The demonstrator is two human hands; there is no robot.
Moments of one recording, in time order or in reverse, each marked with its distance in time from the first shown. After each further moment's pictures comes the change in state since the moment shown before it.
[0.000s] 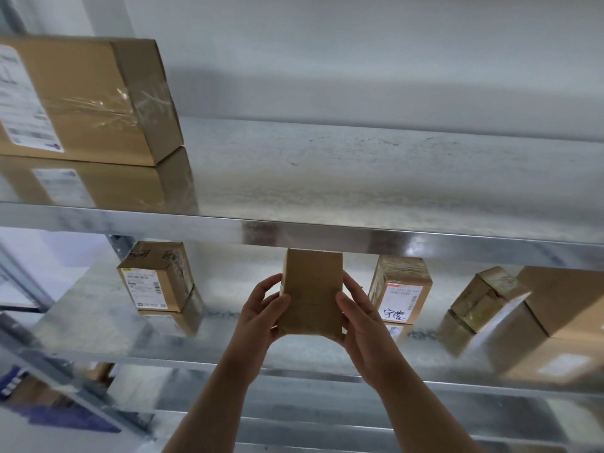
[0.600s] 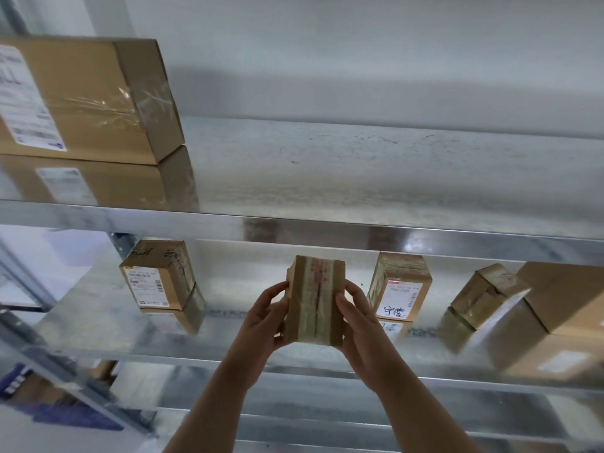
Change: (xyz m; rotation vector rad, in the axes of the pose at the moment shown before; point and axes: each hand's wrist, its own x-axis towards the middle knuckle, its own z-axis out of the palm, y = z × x) left_hand -0.010 -0.004 -0.001 0.135 -0.046 -0.066; right_hand -0.007 0.005 0.000 0.009 -0.008 0.026
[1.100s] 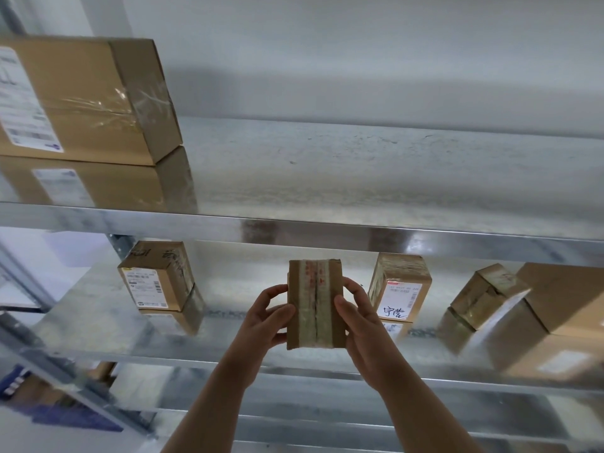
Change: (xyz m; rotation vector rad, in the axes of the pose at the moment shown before) left_hand 0.001 0.003 0.000 -0.001 -0.041 0.017; right_hand 0.005 0.000 -0.005 -0.096 -0.028 -0.049
